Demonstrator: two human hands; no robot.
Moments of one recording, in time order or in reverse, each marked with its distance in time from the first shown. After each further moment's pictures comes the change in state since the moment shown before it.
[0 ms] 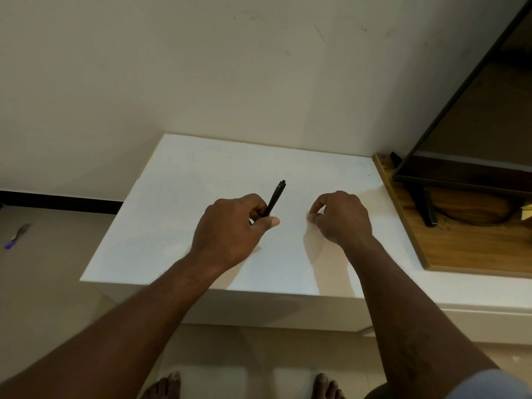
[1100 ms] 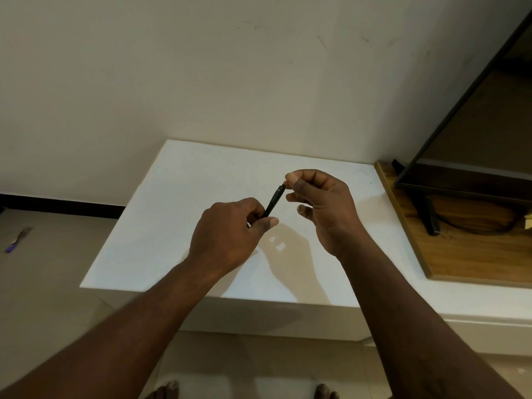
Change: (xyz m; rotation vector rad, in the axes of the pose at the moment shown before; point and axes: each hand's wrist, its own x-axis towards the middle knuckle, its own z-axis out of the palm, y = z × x) left_hand 0.005 -0.006 -0.001 0.048 0.064 0.052; right_hand -0.025 -0.060 -0.033 1.239 -0.145 0.002
